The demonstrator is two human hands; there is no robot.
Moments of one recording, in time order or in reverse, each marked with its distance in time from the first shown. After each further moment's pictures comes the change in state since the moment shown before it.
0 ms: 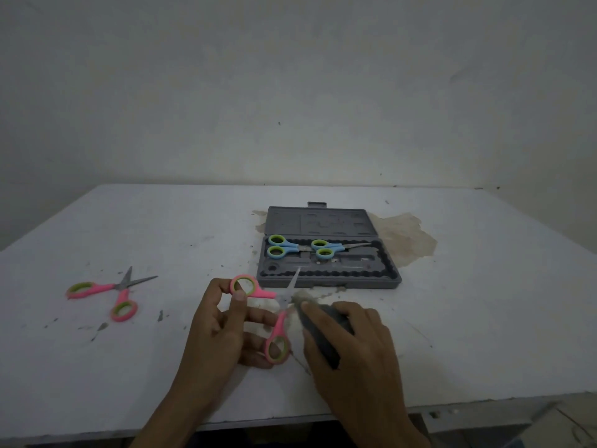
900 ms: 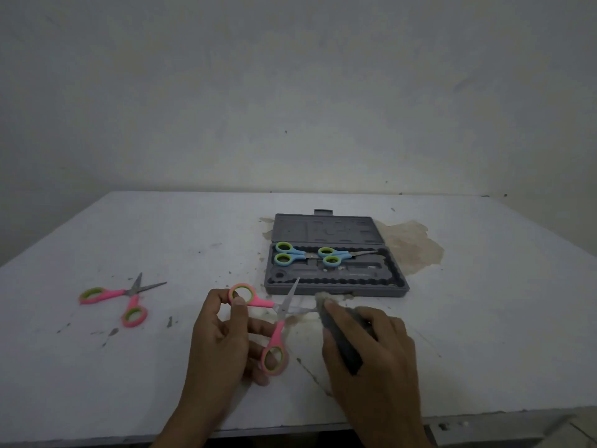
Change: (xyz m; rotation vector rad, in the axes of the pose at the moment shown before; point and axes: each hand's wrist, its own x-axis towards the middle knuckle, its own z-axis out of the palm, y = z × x) left_hand -0.005 0.003 -0.001 -0.015 0.092 -0.011; right_hand 0.001 0.001 -0.004 -0.021 0.139 0.061
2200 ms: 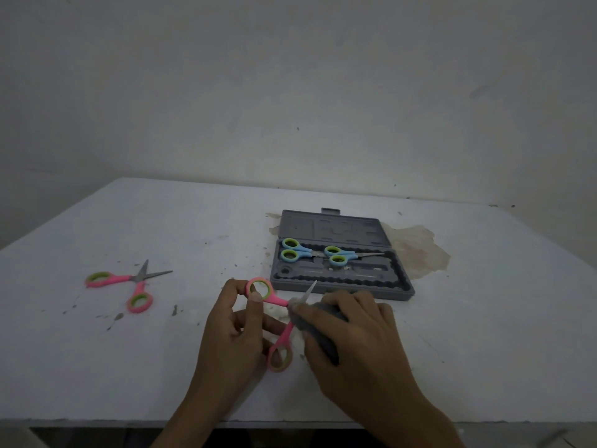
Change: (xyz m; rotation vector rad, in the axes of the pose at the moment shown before) left_hand 0.000 -0.005 0.001 0.143 -0.011 0.087; right_hand 0.024 -0.020 -0.010 -0.104 -0.322 -0.259
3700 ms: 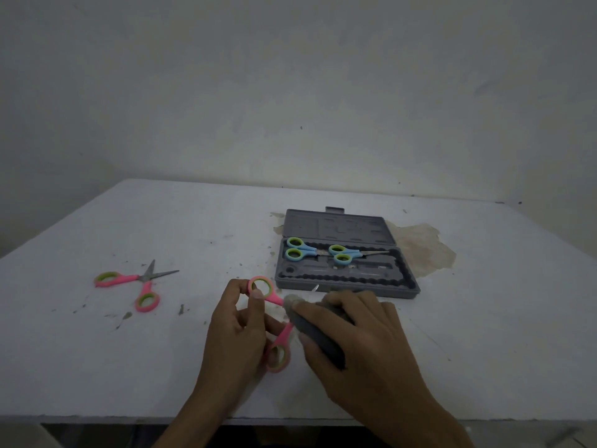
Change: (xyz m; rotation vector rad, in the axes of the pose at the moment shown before) left_hand 0.004 -0.008 -0.001 0.001 0.056 0.004; right_hand -0.001 -0.001 -0.006 0.057 0.088 -0.050
